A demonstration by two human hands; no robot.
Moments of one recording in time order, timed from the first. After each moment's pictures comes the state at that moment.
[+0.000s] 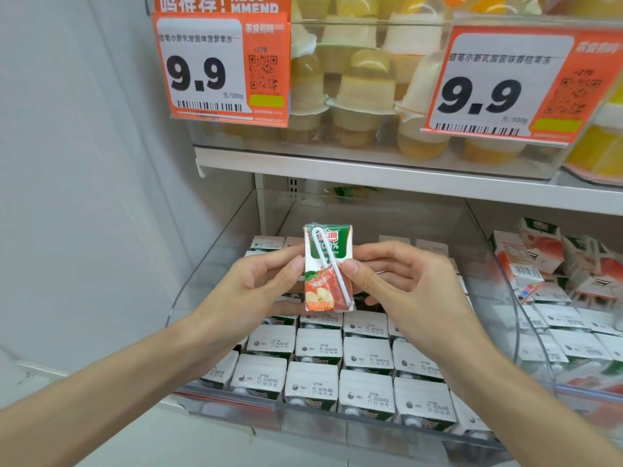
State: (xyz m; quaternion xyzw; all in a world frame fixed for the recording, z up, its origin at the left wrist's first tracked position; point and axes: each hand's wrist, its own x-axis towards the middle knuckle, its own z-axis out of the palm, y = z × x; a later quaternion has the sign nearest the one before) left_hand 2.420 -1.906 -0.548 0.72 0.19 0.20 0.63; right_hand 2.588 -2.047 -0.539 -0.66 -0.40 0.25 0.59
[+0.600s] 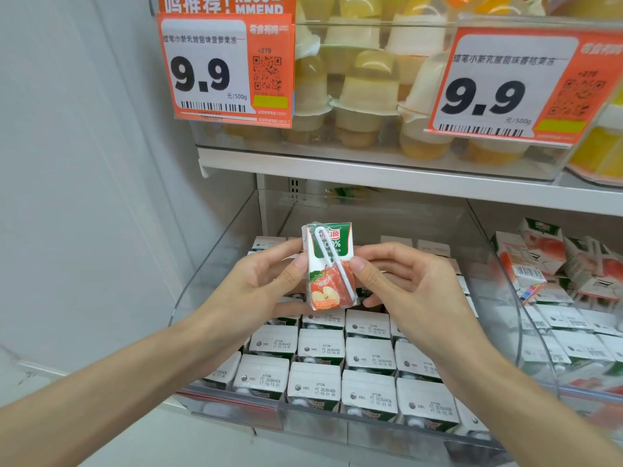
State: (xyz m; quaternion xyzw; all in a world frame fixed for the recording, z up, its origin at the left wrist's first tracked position) left_hand 2.421 -1.910 -0.542 0.70 0.20 0.21 0.65; right_hand 2.586 -2.046 -0.542 -0.65 -0.38 0.26 0.60
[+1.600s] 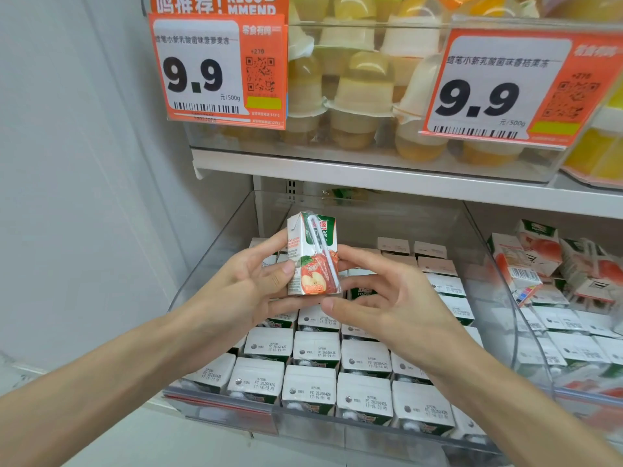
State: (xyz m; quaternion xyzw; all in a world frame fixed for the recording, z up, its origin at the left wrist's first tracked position) left_hand 2.421 -1.897 -0.543 0.64 0.15 0.18 0.73; right_hand 2.580 -2.048 -0.539 -0.65 -0.45 0.32 0.53
